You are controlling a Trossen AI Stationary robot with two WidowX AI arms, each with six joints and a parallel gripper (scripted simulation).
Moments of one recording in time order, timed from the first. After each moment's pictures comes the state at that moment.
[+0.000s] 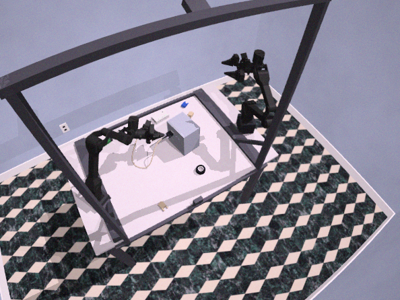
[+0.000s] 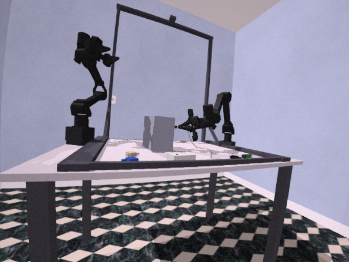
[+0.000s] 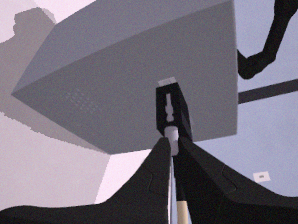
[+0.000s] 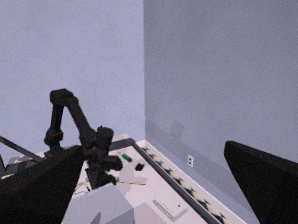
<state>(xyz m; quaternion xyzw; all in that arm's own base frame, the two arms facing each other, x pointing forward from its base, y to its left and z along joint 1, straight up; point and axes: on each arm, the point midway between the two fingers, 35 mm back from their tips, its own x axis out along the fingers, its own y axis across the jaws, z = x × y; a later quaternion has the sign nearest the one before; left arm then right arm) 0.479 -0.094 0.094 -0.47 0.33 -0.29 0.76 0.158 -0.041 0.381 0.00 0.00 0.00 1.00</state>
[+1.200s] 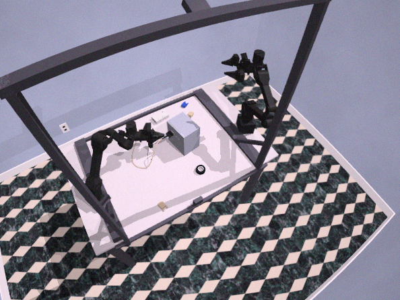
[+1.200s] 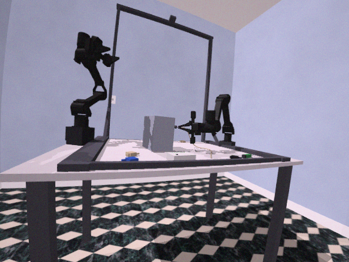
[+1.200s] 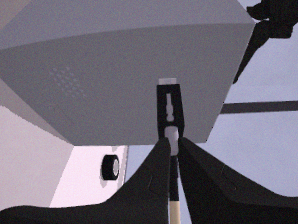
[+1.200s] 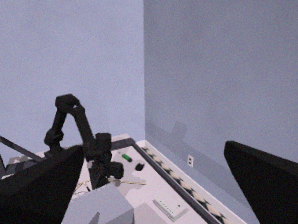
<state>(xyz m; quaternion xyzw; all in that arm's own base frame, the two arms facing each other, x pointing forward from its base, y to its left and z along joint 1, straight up) 0.479 -0.093 0.088 -0.60 0.32 -0.31 0.66 0.158 -0.041 0.381 0.00 0.00 0.00 1.00</state>
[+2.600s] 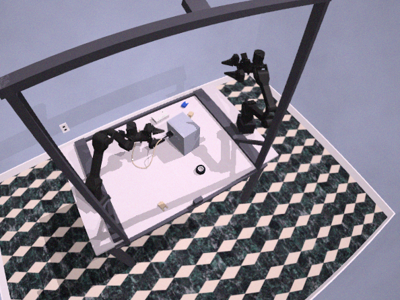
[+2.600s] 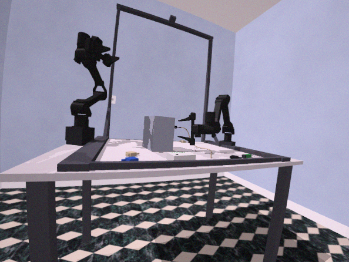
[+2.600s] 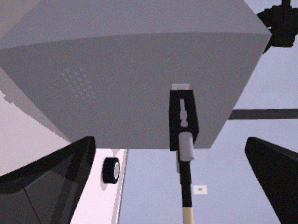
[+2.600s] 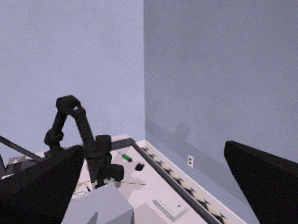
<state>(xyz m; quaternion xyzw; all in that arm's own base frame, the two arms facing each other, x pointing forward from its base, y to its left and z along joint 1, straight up) 0.482 -0.092 0.079 -0.61 0.32 -0.30 0.66 0.158 -0.041 0.381 0.00 0.00 0.00 1.00</state>
